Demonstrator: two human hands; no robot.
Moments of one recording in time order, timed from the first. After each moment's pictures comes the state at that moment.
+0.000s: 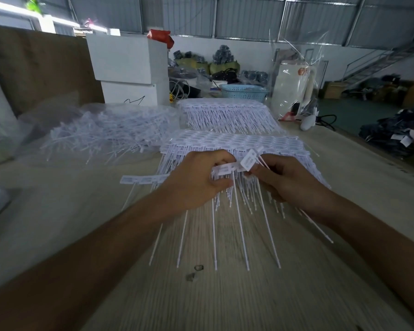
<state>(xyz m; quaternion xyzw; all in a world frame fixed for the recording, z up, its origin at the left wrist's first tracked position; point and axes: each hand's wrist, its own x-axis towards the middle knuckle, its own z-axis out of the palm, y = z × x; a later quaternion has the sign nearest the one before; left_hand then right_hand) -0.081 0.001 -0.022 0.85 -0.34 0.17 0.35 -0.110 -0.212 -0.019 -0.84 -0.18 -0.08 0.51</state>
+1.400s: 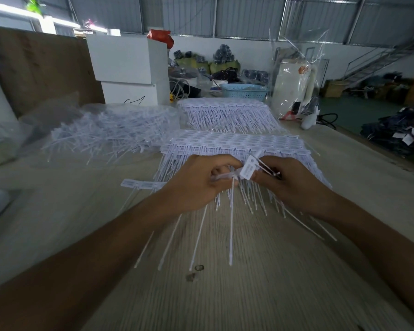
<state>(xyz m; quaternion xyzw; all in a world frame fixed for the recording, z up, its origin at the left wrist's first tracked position) -0.073 0.001 -0.034 0.81 -0.38 0.14 0.42 -0.104 -0.218 -0.022 -0.90 -0.25 -0.17 0.31</state>
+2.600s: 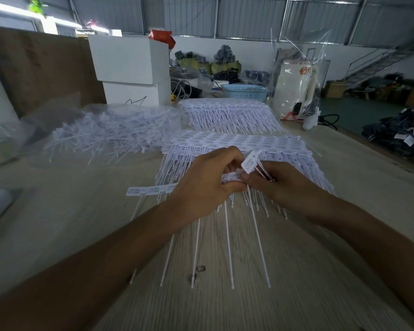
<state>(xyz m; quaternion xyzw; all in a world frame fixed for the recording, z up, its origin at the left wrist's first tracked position) -0.085 -0.013 -0.034 0.79 -0.39 0.25 0.40 -0.116 -0.202 -0.019 -0.86 -0.21 -0.06 0.45</state>
